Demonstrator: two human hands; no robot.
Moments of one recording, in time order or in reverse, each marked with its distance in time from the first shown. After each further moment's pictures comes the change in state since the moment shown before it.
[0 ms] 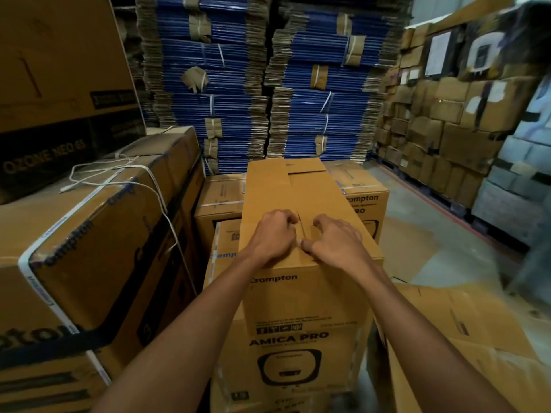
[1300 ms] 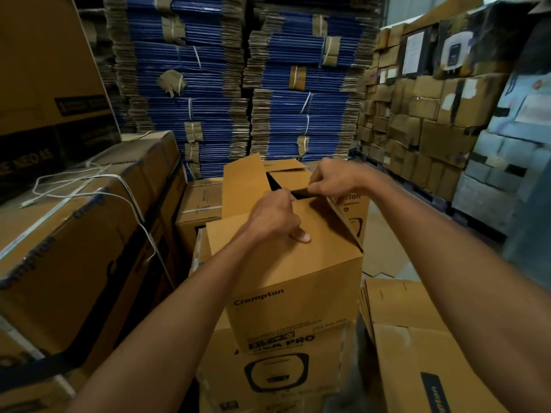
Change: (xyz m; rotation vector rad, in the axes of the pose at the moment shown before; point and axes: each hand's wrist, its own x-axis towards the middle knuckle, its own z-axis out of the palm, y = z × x) left_hand 0.020 0.073 -0.025 0.085 -0.123 -0.086; right_hand 0.082 0.012 -0.117 -0.070 -0.260 -0.163
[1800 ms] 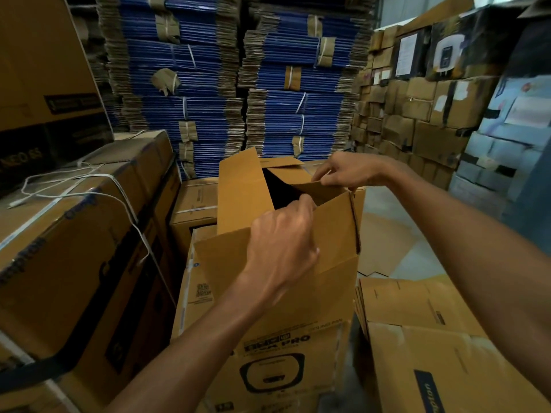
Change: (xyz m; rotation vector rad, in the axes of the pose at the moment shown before) left_hand -0.088 0.021 0.013 0.274 0.604 0.510; right_hand -0.005 0.033 -0.024 0.068 -0.089 -0.140
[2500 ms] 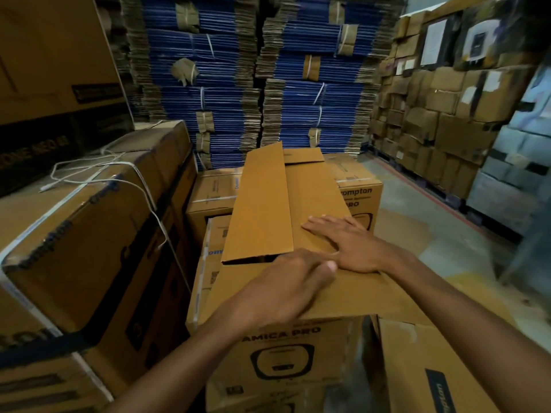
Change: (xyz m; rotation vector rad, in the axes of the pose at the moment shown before) left_hand -0.049 -0.013 -0.016 -0.559 -0.742 -0.224; right_hand -0.040 0.007 0.139 -0.177 -0.030 -0.067
